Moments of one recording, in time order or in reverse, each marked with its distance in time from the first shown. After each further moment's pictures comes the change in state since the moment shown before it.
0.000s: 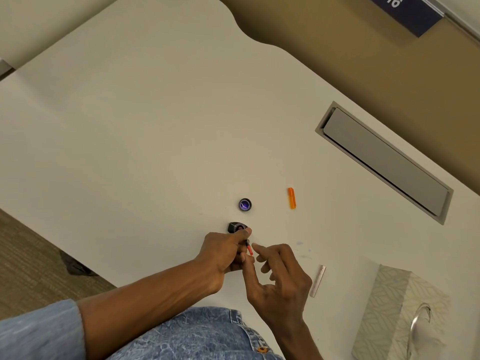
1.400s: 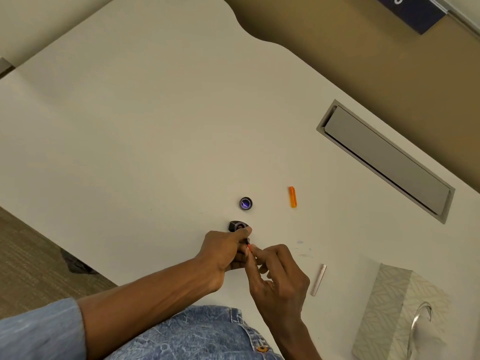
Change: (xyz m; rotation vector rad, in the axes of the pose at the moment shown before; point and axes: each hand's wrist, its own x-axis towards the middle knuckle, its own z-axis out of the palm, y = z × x) left_hand -0.001 0.000 -0.002 -0.022 -0.025 -0.007; right_hand -0.004 0.001 0.006 -0.027 0.006 -0.019
